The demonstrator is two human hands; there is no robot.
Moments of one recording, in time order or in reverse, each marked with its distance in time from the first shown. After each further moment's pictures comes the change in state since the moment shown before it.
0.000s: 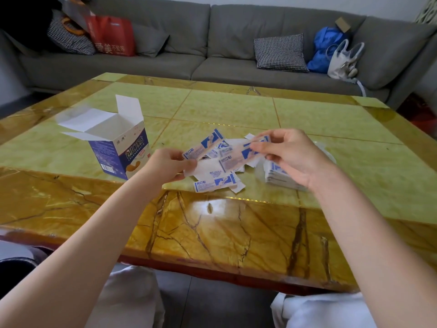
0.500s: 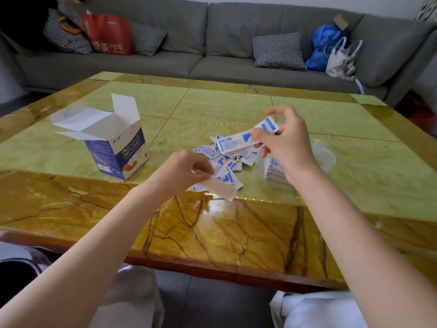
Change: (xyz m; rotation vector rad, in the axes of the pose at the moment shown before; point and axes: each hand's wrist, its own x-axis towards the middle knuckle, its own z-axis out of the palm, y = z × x) left_hand -0.005 0.003 0.019 0.556 -0.152 0.465; right_hand 0.000 -0.002 0.010 -0.225 0.297 -0.254
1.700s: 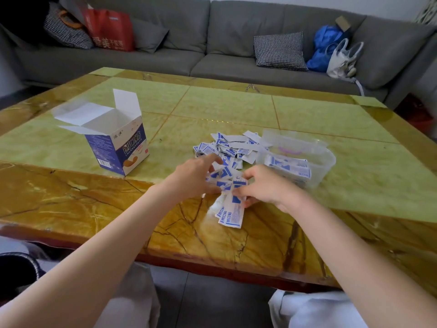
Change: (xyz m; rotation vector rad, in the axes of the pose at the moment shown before) left_hand 0.005 0.005 0.019 0.217 -0.130 -0.072; right_hand -0.033 0.024 0.019 -0.310 -0.620 0.370
